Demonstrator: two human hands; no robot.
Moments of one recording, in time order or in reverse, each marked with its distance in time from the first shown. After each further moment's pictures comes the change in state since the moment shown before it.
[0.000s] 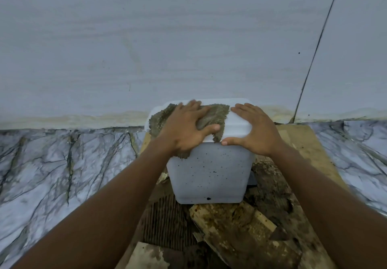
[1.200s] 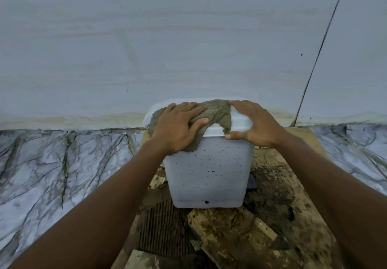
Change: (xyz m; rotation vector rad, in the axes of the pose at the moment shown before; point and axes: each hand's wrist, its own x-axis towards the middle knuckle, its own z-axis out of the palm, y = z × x) left_hand 0.015 -0.025 0.008 0.027 0.133 0.048; right_hand 0.033 0.010 -0.016 0.085 -0.170 -0.008
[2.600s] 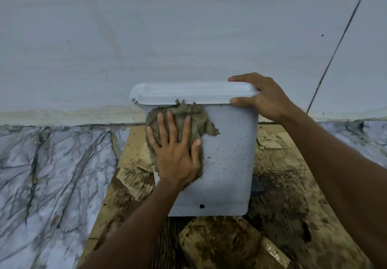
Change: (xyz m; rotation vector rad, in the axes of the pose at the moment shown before) left_hand -0.002 -0.021 0.165 0.254 0.535 -0.193; right_hand 0.088 0.046 0.008 0.371 0.181 0.018
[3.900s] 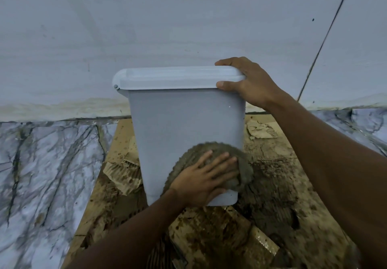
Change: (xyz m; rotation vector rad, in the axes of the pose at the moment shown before) left_hand -0.067 0.036 0.036 0.000 -0.319 0.897; right_hand 0.000 -0.004 0.001 -0.002 -0.009 0.056
